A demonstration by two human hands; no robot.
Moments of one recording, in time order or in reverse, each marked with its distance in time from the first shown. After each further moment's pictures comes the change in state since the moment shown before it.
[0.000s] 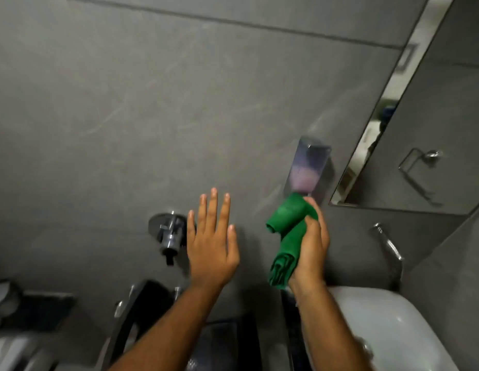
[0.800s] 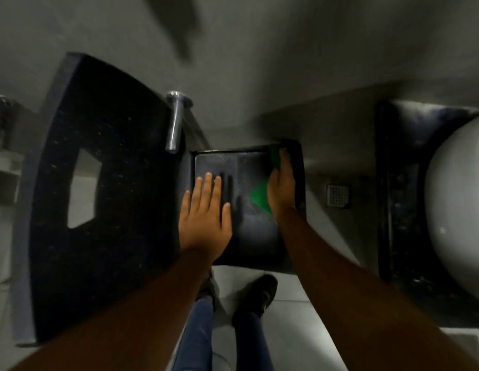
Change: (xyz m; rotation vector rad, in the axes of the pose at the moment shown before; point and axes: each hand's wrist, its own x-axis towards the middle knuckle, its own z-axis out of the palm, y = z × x) left_hand -0.404 -0.249 0.270 0.260 -0.832 -0.276; right_hand -0.129 0.558 -0.241 -1.116 -0.327 0.429
